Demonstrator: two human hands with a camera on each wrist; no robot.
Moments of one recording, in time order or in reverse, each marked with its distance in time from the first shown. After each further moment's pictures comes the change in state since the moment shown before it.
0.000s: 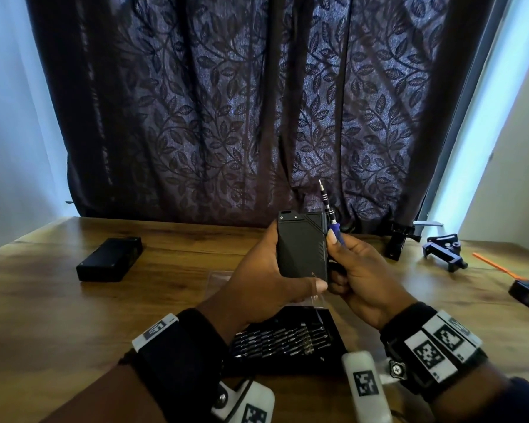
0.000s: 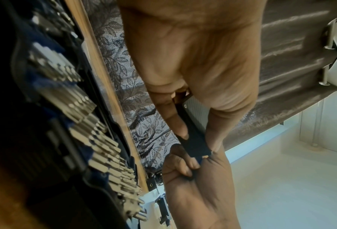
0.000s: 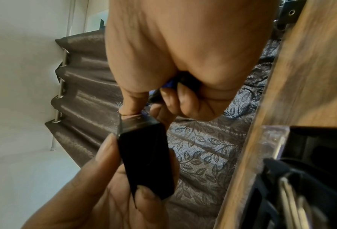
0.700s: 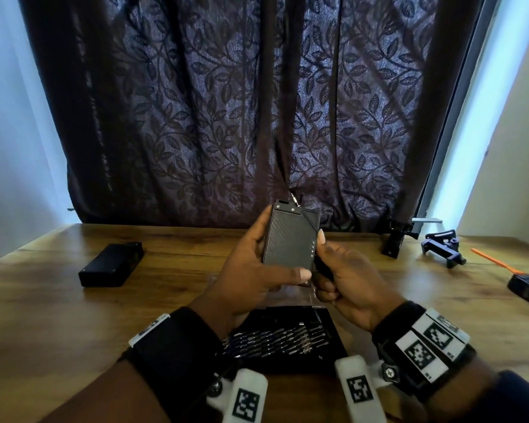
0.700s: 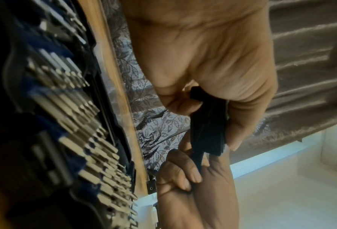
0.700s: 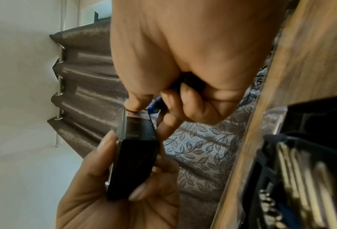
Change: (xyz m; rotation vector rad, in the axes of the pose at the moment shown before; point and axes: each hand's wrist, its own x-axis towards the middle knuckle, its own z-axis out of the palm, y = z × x) left_hand -0.001 0.007 -0.005 -0.176 0.068 0.018; right_hand -0.010 -0.007 0.023 0.005 -0.036 0.099
